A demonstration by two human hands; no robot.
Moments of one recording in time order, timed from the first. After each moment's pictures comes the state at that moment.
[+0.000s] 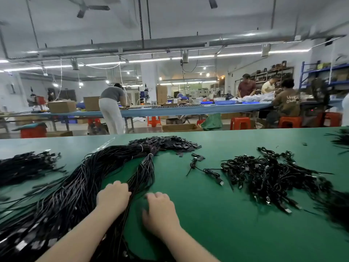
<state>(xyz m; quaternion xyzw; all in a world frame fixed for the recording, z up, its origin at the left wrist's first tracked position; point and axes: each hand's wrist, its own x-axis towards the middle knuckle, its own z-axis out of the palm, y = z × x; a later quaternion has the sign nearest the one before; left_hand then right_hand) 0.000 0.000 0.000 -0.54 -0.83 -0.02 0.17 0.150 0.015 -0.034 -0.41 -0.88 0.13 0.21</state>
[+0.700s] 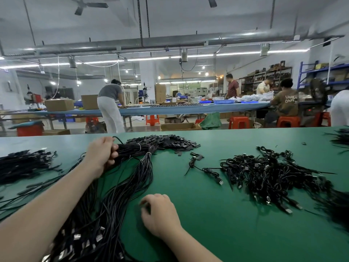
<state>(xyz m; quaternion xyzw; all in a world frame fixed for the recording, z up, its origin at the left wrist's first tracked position) -0.022 0.020 0.104 -0.34 -0.56 -0.71 -0.26 0.157 0.021 -0.038 -0.38 -0.85 0.21 0.29</state>
